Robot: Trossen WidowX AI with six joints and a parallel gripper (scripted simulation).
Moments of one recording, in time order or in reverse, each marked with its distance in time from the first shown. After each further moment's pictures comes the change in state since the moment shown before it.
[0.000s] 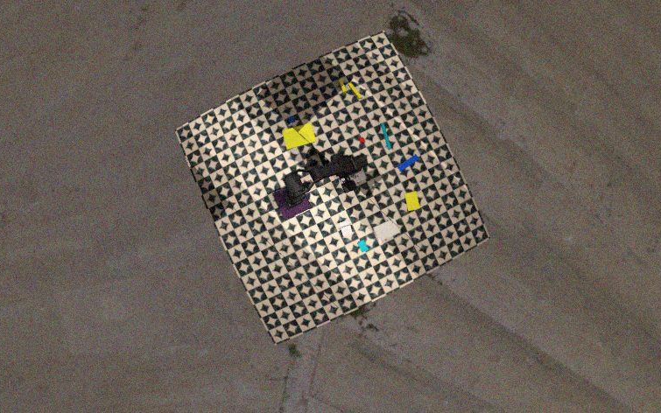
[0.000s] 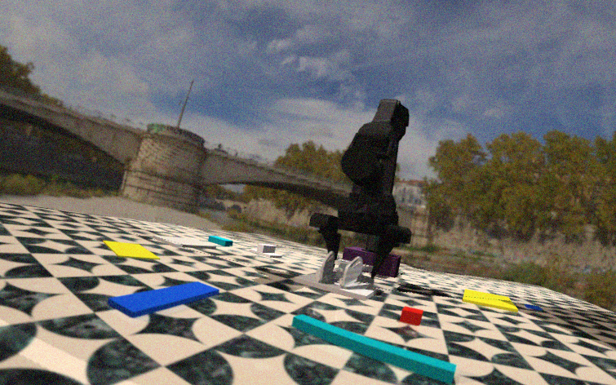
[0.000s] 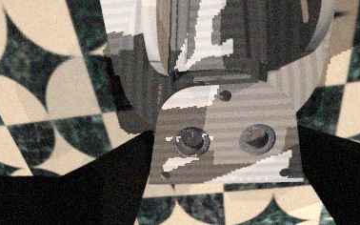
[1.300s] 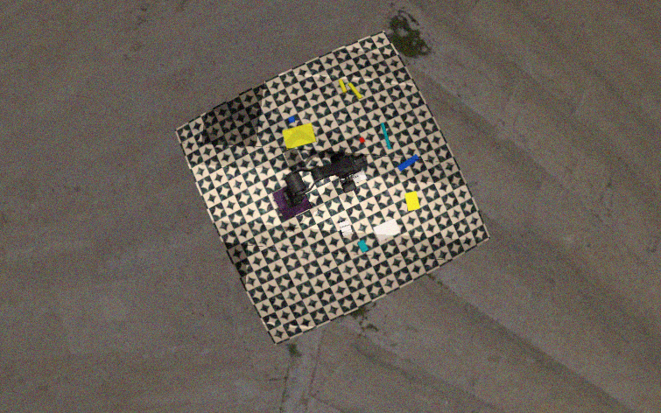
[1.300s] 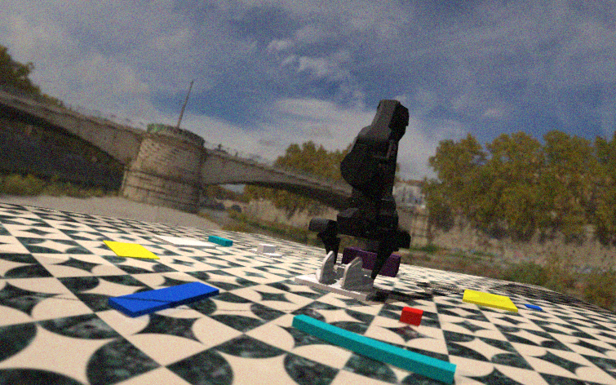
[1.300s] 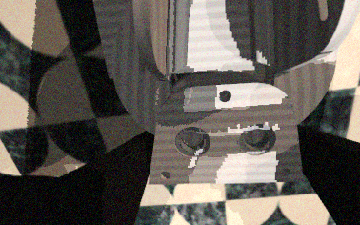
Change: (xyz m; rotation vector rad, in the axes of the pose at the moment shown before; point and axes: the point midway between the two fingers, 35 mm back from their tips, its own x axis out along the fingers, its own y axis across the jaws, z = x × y) arm 0.008 0.000 0.000 0.003 0.000 0.000
